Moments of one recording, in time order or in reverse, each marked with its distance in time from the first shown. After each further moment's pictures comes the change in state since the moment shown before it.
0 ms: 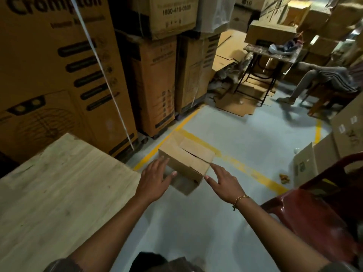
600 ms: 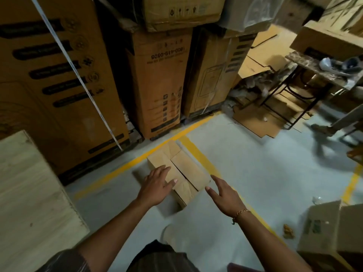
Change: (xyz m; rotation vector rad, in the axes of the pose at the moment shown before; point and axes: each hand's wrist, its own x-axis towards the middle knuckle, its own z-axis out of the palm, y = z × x) left_hand 0.290 0.076 0.112 -0.092 -0.062 -0.289; right_hand 0.294 0.161 -0.105 -0.010 -0.228 -0.088
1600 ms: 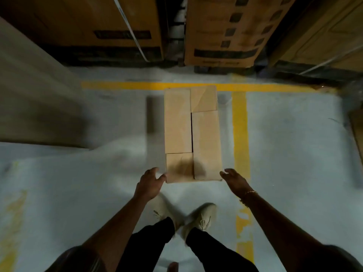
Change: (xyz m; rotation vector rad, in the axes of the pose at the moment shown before) left_hand 0.220 -0.072 0.378 -0.573 0.023 -1.095; right_hand 0.455 0.283 0.155 -0.028 -0.683 0.087
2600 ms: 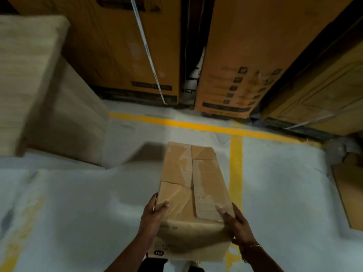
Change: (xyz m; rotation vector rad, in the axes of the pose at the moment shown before) left_hand -0.145 0.022 -0.032 -0.757 0.145 -0.050; right_hand -0.179 -0.056 -0.046 0.608 0.011 -0.086
